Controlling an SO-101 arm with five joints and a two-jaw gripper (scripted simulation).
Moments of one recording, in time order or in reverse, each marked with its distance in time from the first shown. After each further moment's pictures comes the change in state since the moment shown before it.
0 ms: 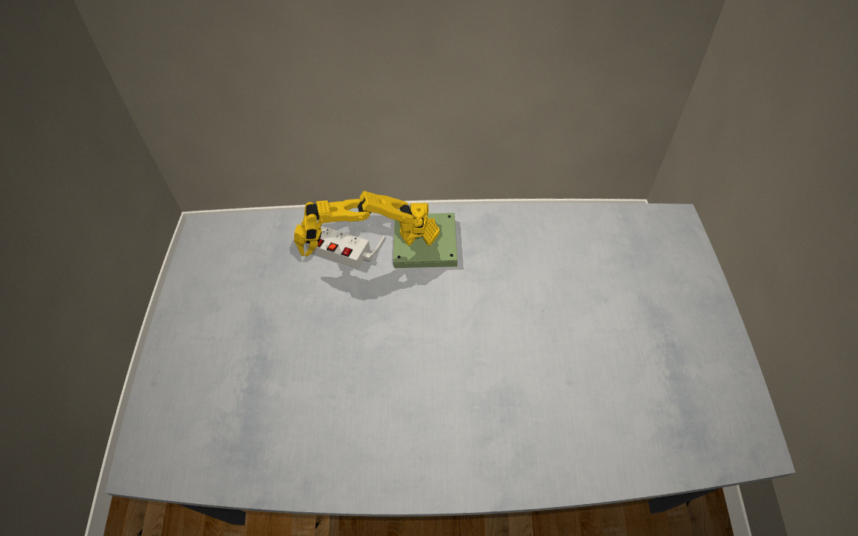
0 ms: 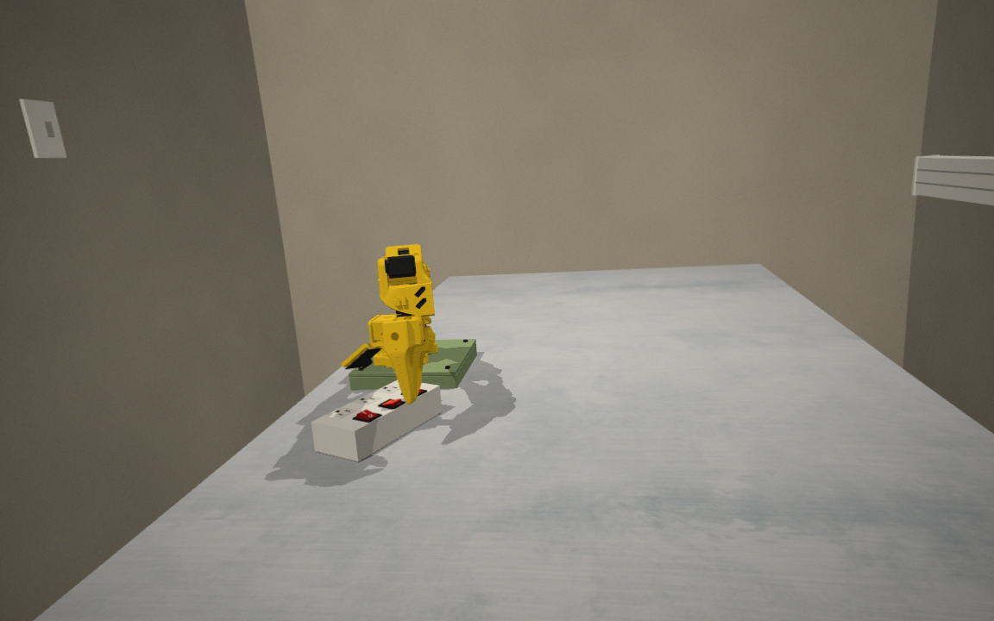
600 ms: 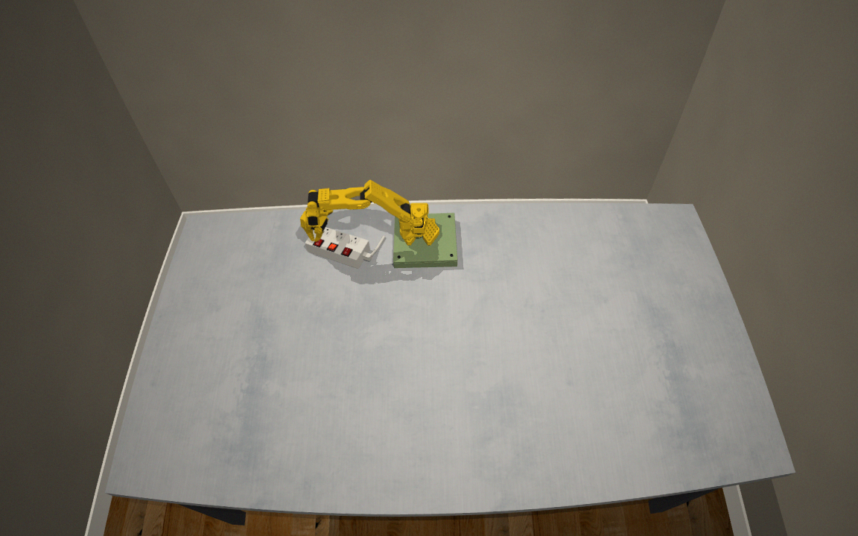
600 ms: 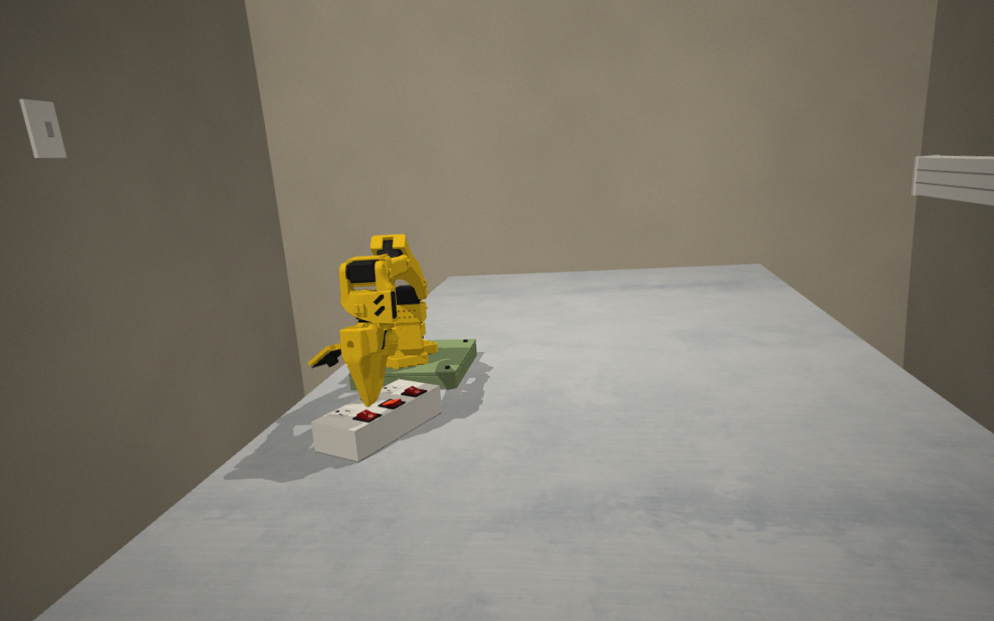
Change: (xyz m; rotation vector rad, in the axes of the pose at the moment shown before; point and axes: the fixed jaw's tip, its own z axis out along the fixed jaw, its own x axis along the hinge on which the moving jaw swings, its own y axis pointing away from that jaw) arm -0.061 -0.013 0.000 0.120 -0.090 0.174
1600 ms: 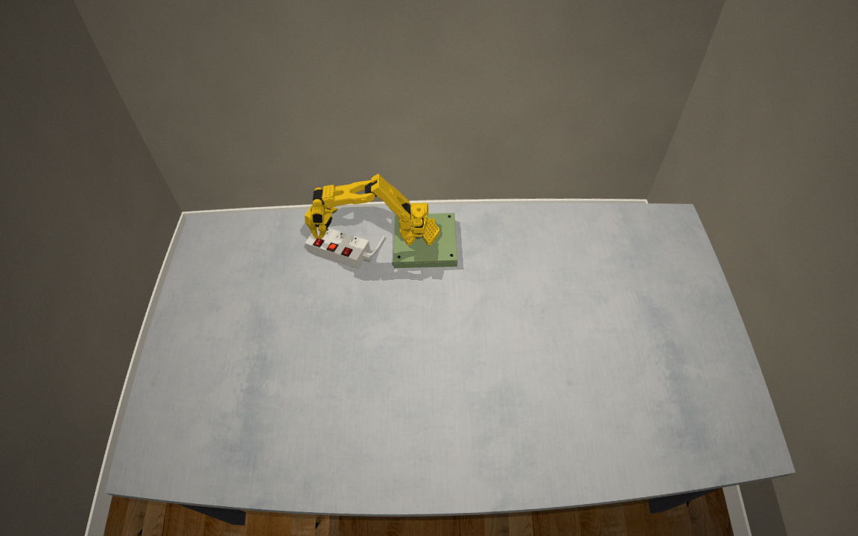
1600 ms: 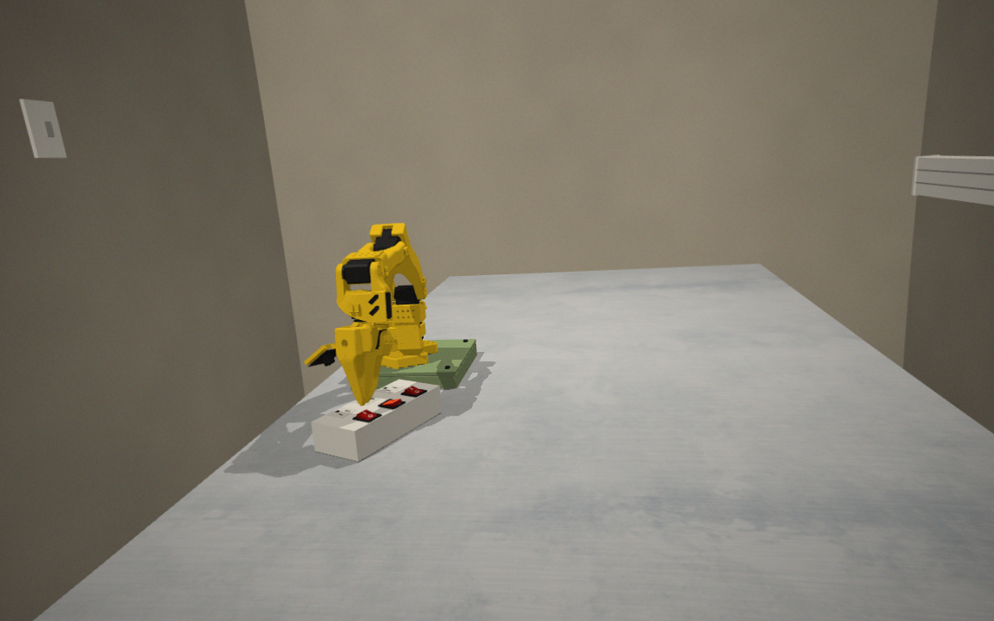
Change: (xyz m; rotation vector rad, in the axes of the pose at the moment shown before) arm -0.013 -0.005 0.000 -0.031 0.006 0.035
